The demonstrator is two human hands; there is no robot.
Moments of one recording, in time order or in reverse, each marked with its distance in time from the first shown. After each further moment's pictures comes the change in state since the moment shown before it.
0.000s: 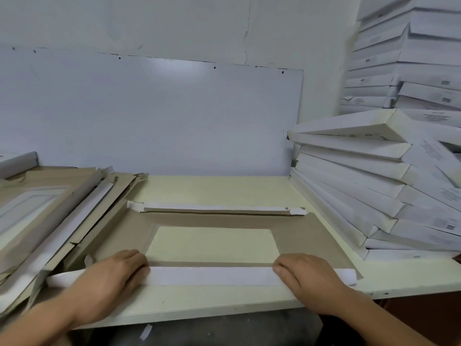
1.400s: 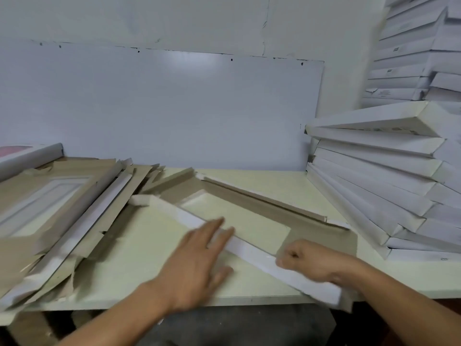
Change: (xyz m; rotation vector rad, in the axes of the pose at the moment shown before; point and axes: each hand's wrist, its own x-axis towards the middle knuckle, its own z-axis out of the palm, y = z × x) left_hand 0.043 0.092 0.014 -0.091 -0.063 0.033; right_hand 0.043 -0.007 -0.009 0.546 -0.434 0.224
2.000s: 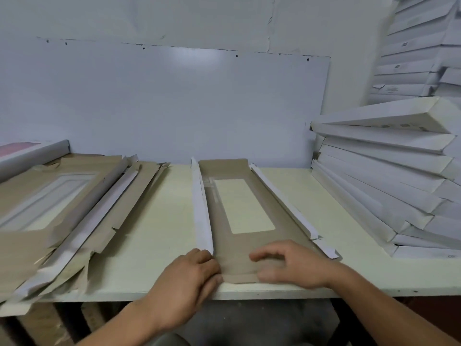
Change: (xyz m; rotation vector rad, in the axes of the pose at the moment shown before) left_hand -0.038 -0.003 -0.002 -0.042 -0.086 -0.003; right_hand 0.001 -0.029 0.031 0.057 -0.049 -0.212
